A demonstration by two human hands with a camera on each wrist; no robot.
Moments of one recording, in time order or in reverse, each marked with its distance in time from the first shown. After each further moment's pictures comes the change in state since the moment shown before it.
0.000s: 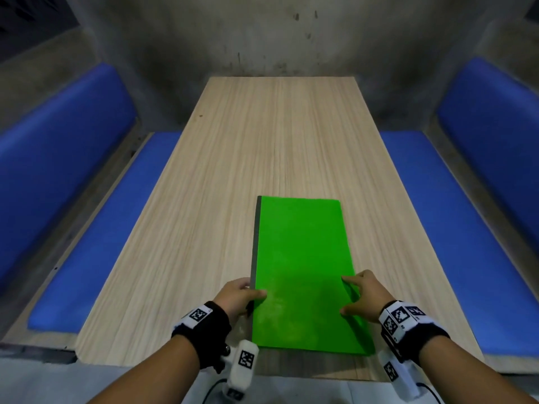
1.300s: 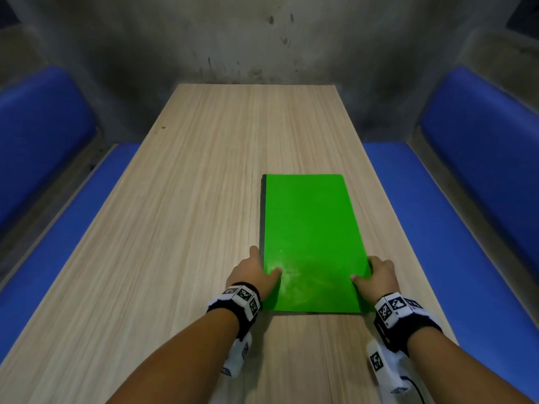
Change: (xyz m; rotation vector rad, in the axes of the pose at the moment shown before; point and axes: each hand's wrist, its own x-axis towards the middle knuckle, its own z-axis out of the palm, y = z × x) left_hand 0.142 0.100 0.090 0.999 0.306 0.291; right_hand 0.134 0.038 -0.071 0.266 0.466 0.194
